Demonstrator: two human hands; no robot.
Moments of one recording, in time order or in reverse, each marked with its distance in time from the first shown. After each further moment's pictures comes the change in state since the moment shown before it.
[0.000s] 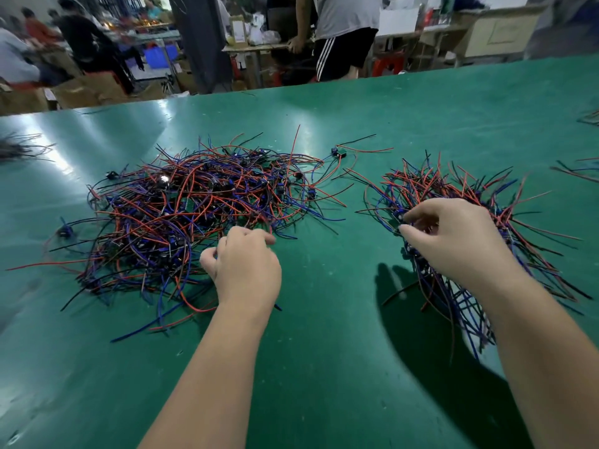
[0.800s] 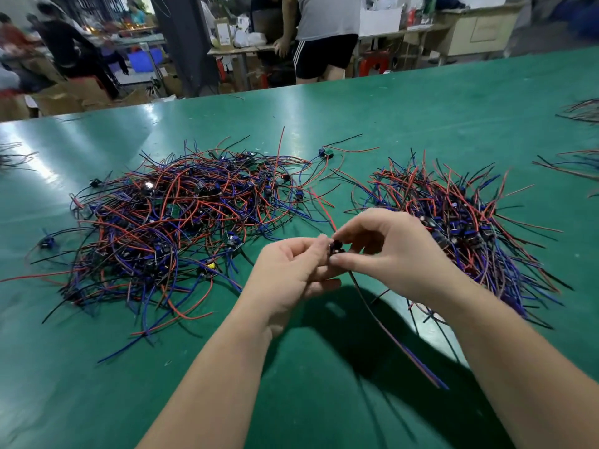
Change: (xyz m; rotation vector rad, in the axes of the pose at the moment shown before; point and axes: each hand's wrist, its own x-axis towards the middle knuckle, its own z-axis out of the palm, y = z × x) left_hand -0.026 0.043 -0.012 -1.417 -0.755 -0.212; right_hand -0.016 -0.031 0.018 0.455 -0.224 -0.215
